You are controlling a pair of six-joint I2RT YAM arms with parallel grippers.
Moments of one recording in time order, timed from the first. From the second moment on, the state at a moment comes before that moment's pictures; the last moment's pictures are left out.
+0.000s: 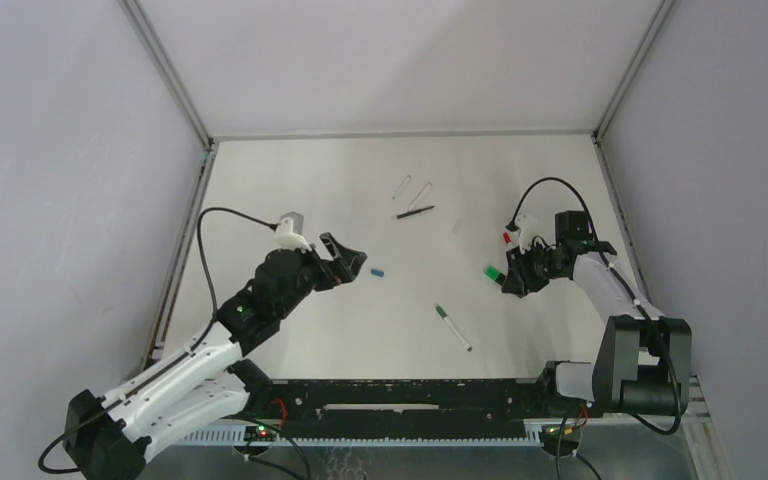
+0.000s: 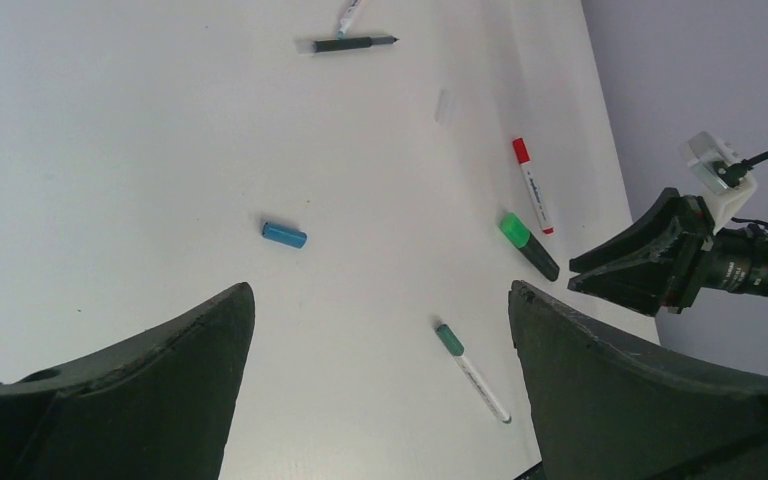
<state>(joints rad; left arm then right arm) -0.70 0.79 0.54 -0.09 -0.20 -0.79 -0.08 1.28 0.73 -0.63 -0.61 -0.52</state>
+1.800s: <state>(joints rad) -0.61 1.36 0.87 -0.28 -0.08 -0.65 -0.11 1.27 0.73 -0.65 -0.64 -0.55</state>
